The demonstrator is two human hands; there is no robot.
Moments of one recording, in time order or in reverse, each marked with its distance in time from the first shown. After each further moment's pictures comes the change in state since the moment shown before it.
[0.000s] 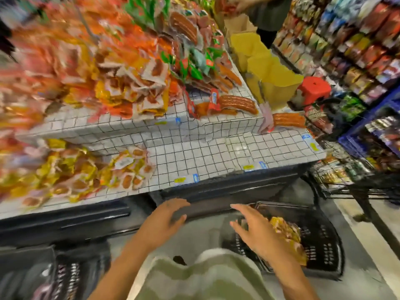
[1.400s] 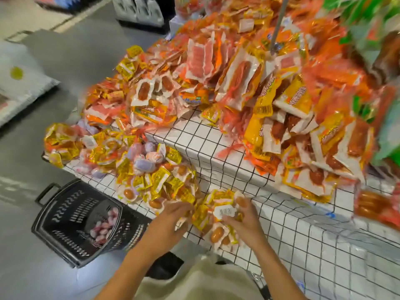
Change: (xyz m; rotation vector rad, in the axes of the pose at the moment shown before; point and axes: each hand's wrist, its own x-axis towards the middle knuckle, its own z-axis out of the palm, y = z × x) left_hand -0.009 -0.222 -0.175 -0.071 0.406 -0.434; right_hand 0.326 -0.256 0.157 0.298 -0.401 -0.008
